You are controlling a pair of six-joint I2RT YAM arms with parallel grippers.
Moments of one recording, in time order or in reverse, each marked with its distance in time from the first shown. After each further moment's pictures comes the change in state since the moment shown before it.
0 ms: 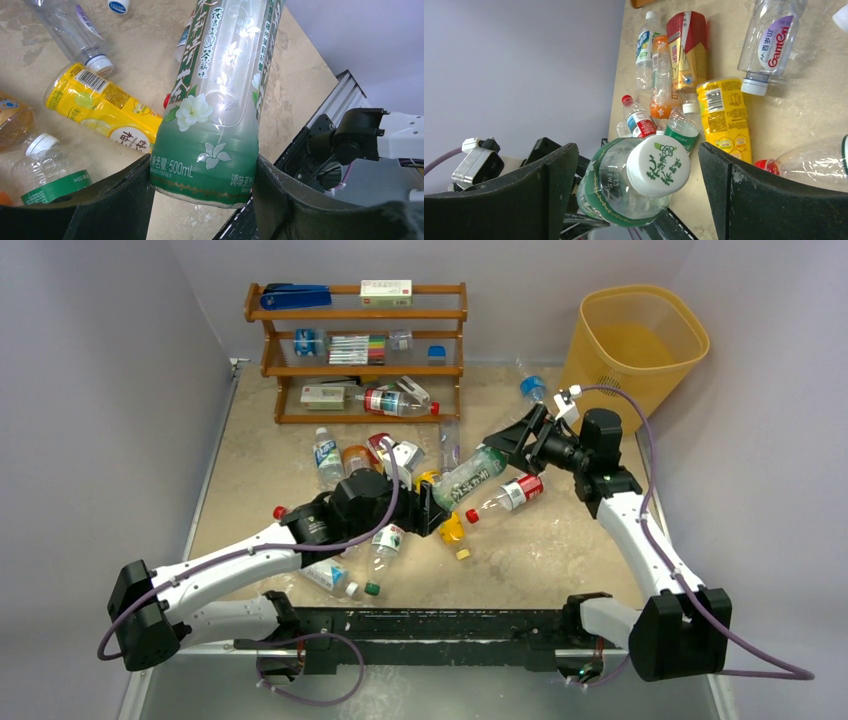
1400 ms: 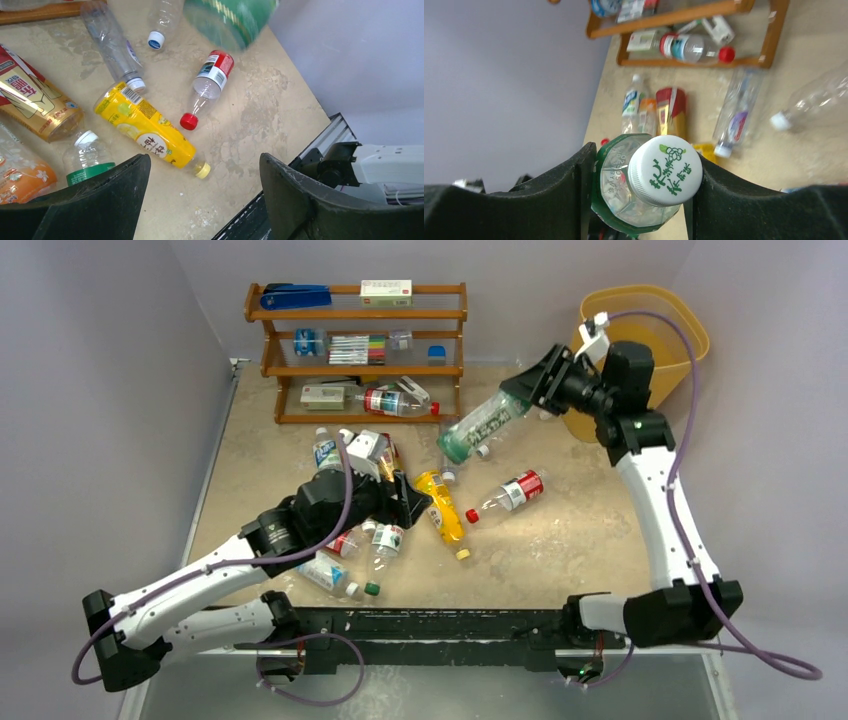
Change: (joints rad) left arm -0.003 -0.156 0.066 -0.145 -0.153 -0.041; right arm 0.000 0.123 0.525 -0.367 0.152 -0.218
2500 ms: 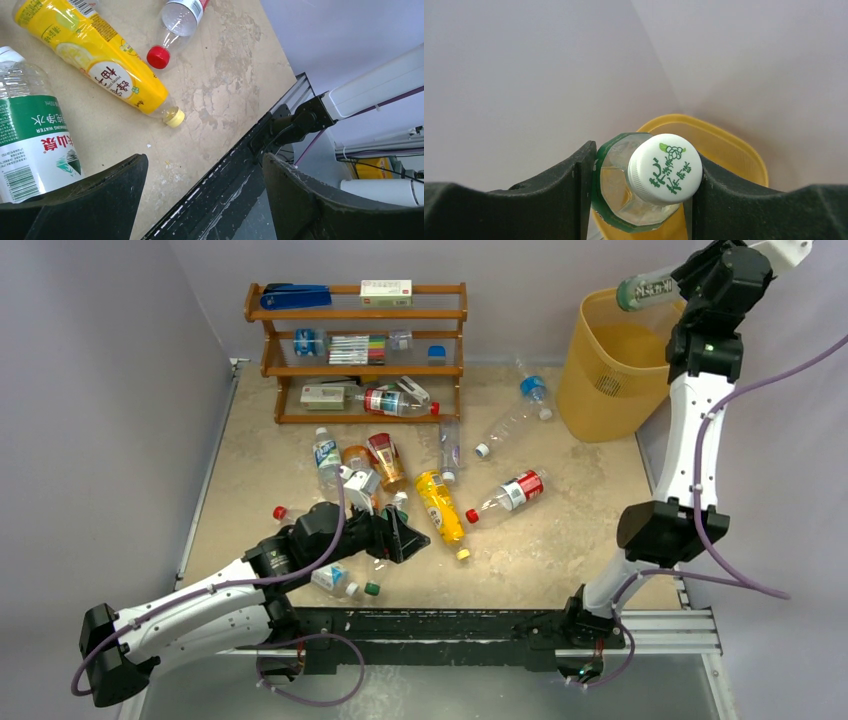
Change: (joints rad) left arm 0.001 -0.173 -0.332 0.140 0.198 -0.209; right arm -0.350 0.476 0.795 0.080 0.864 -0.245
